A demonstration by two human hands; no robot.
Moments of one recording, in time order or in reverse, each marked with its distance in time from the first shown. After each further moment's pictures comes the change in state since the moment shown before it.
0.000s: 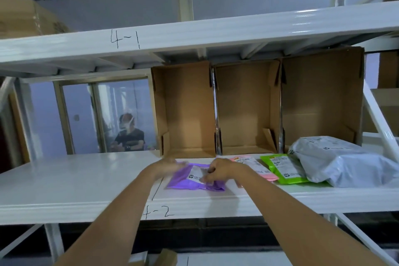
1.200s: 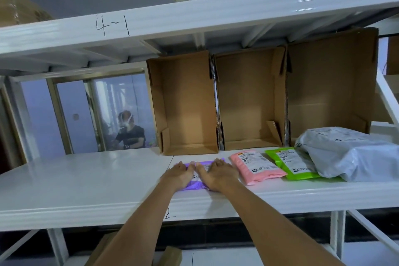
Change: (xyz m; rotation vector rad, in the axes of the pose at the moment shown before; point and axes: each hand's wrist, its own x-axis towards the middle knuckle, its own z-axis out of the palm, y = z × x) left_hand 0.006 0.013 0.050 0.289 0.060 -0.036; right_hand 0.036 -0.011 0.054 -0.170 0.226 0.236
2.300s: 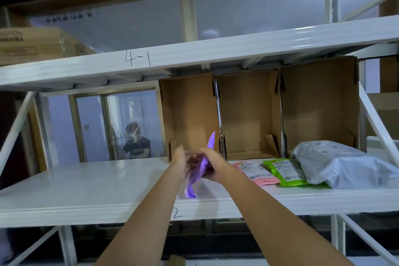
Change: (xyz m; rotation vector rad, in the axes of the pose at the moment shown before) left_hand -0.051 0.036 -0.060 -1.572 0.066 -0.061; right_hand -0.066 -0.036 -0.076 1.661 -0.196 0.022
